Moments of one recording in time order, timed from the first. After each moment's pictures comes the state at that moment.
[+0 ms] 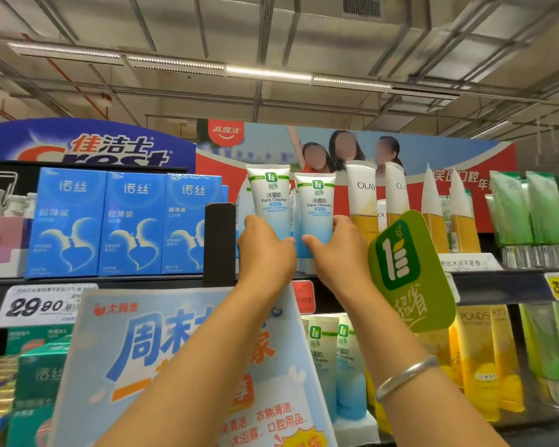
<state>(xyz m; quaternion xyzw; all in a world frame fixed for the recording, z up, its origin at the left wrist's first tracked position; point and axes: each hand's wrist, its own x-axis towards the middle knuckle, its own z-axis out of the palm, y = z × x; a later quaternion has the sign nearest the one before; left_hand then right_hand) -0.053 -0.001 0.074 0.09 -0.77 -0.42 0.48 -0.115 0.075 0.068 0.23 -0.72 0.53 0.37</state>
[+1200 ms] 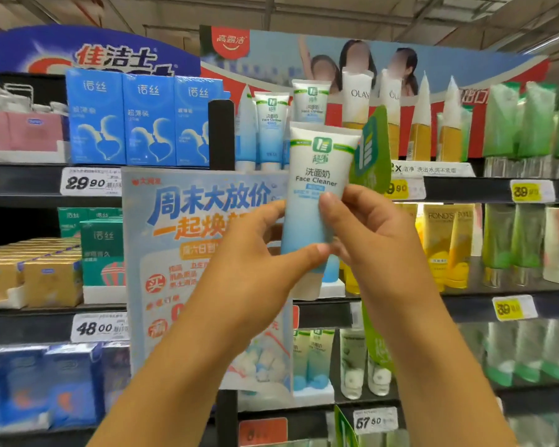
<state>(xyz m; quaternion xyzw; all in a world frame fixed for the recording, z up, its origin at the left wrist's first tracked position) 0.091 0.051 -0.038 -0.13 -0.73 -0.59 0.34 0.030 0.159 -0.030 0.41 -0.51 0.75 0.11</state>
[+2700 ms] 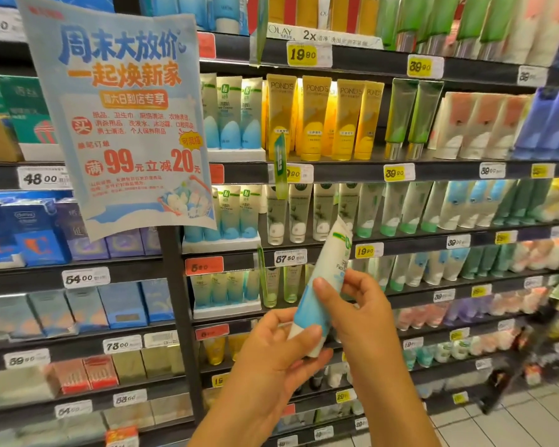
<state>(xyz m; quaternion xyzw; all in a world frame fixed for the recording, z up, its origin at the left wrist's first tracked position) 0.178 0.217 -0.254 0.10 -0.45 -0.89 0.02 0.121 0.313 -0.239 0.09 -0.61 0.79 0.02</state>
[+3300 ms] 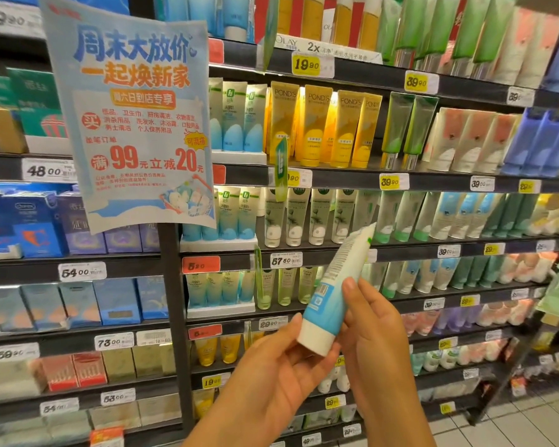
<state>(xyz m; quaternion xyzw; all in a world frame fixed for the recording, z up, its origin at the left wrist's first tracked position) 0.187 0.223 -0.251 0.08 -0.26 -0.96 -0.06 0.138 0.324 -0.240 0.10 -0.53 0.84 0.00</state>
